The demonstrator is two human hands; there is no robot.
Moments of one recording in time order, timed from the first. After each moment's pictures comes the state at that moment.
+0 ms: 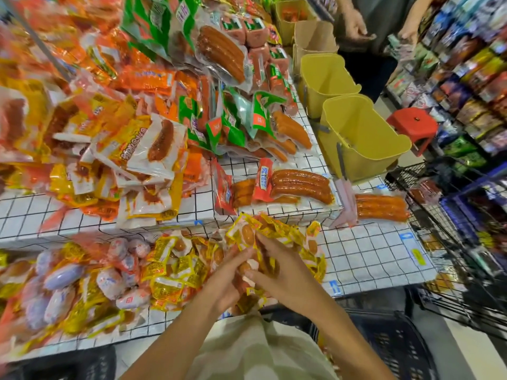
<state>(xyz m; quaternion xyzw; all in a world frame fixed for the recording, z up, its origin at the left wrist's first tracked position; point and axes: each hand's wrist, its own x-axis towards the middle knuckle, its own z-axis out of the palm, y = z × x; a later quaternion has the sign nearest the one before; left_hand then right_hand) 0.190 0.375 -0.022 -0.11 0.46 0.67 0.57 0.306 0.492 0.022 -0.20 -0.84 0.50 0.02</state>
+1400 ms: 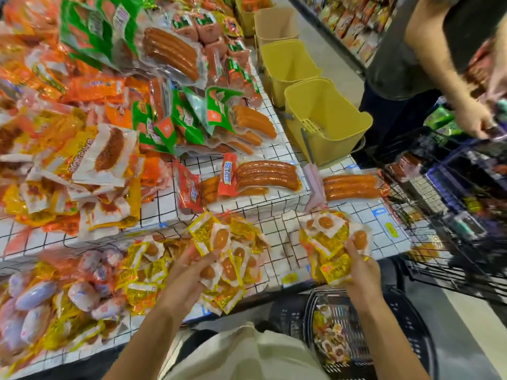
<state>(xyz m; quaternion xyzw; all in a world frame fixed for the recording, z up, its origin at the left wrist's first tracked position) 0.199 0.360 0.006 0.00 0.62 0.63 0.48 0.448 0.595 -0.032 -0.59 -0.31 0.68 0.30</state>
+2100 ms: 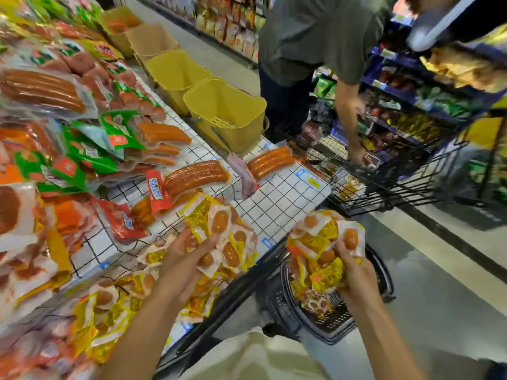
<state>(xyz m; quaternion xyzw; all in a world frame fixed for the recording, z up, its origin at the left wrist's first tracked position) 0.238 0.420 0.055 0.15 0.60 0.56 0.55 0.547 0.484 0.013 -0.59 -0.23 0.64 0.43</state>
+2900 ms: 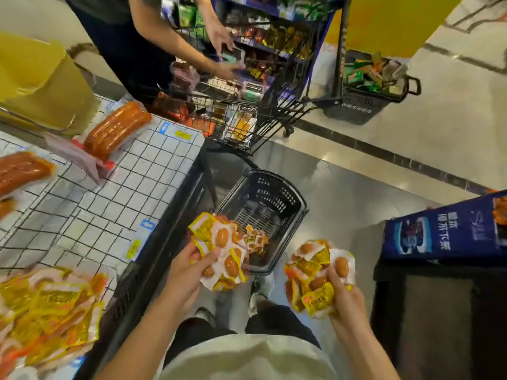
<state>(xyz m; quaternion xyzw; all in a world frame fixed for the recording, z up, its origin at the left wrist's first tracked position) 0.450 0.437 -0.059 0.23 0.58 0.33 0.71 0.730 0.326 -0.056 -0.73 0.04 0.48 0.49</state>
